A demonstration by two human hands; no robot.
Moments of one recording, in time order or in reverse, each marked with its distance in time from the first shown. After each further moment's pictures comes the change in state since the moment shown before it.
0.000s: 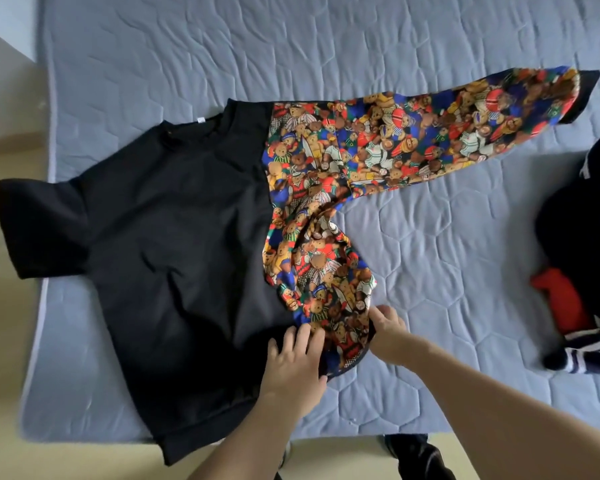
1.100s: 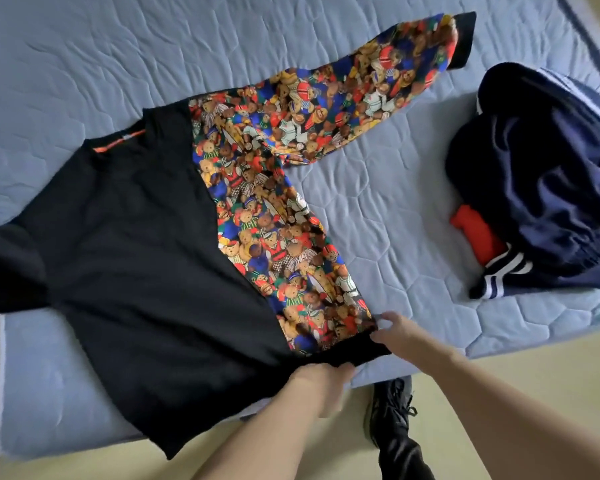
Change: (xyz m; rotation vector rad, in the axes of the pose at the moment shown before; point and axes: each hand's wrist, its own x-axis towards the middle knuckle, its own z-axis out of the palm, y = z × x) left_hand -0.005 0.144 0.024 0.163 -0.649 0.204; right_hand -0.077 0.126 -0.009 0.417 0.005 0.210
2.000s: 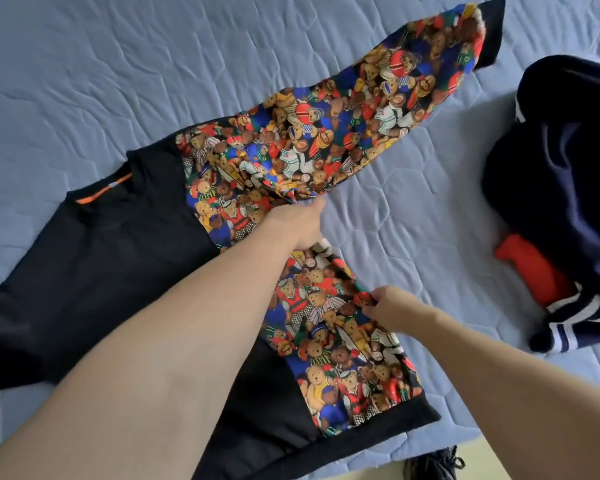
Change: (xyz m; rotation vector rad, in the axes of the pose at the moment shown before) left_hand 0.073 -0.121 -0.286 0.170 0.534 -0.145; right_hand 0.092 -0.110 -0.045 -0.297 0.006 -0.138
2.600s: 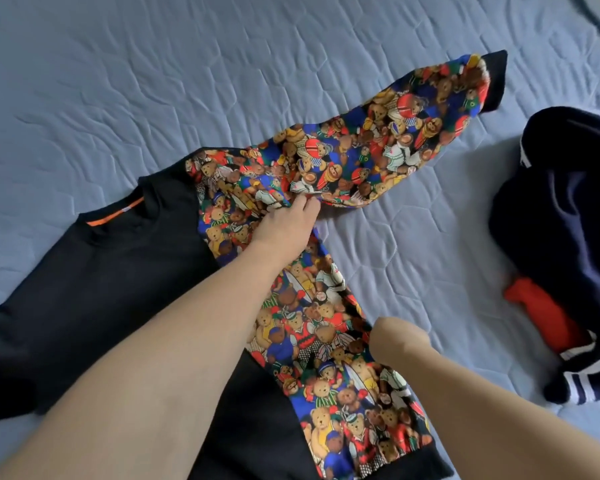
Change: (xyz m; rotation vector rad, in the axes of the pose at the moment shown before) left_hand 0.019 -0.035 -0.010 0.038 0.386 0.062; right_hand 0.012 -0.026 -0.006 -0.270 -0.007 0.213
